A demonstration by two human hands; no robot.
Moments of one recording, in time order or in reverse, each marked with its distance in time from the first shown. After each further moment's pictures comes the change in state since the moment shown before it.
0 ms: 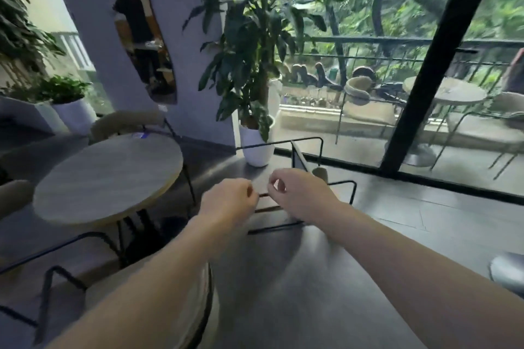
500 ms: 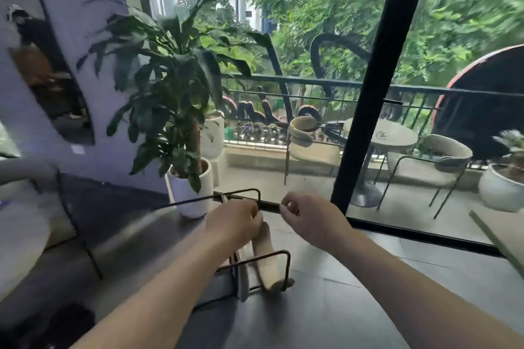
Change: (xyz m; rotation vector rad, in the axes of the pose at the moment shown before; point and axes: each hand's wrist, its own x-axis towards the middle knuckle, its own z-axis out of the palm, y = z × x) left_hand 0.294 0.291 0.084 -0.088 -0.037 0.201; right_hand 0.134 0.333 -0.183 -0.083 0.131 0.164
